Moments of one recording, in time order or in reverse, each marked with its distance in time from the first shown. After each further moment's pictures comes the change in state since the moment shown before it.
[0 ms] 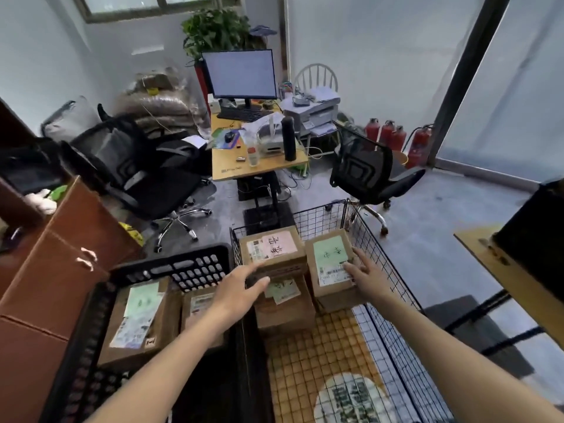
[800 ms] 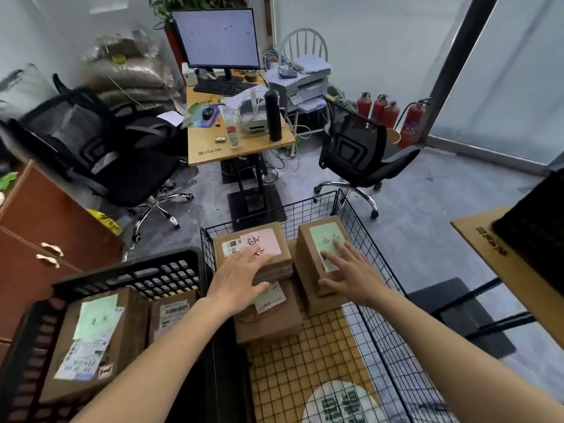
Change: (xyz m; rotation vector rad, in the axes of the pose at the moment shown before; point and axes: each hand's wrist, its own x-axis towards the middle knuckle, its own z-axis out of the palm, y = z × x) left_hand 0.094 0.001 0.046 0.569 -0.114 0.244; right_hand 0.074 0.021 -0.007 -1.036 -0.140 -0.331
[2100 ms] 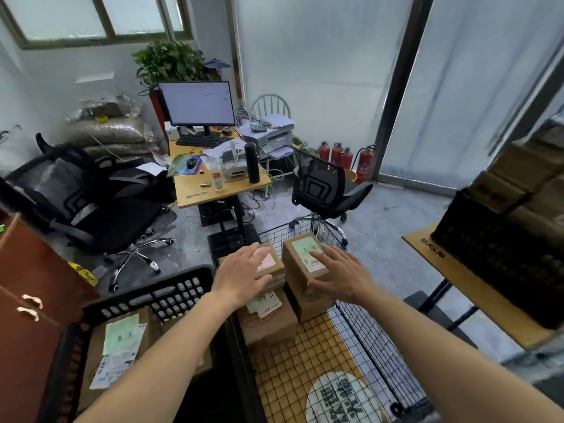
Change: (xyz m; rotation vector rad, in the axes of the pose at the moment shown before) left_hand -0.075 0.026 -0.091 0.032 0.168 0.134; right_hand -0.111 -0.095 -0.089 -0.069 0.129 0.108
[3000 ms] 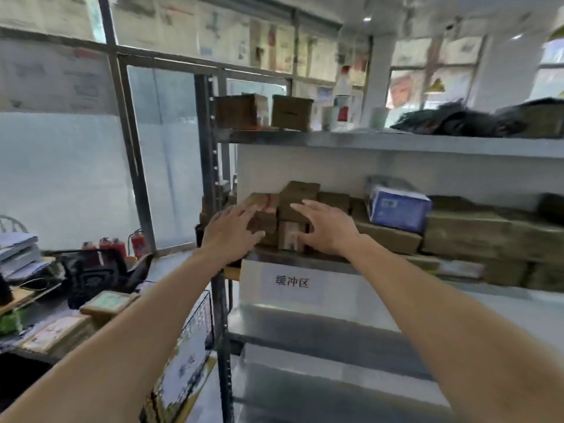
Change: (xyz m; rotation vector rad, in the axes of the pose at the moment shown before) left_hand -0.420 0.318 -0.230 -0.163 0.265 0.963; right_hand -0.717 -0.173 -0.198 -0.312 0.526 0.786
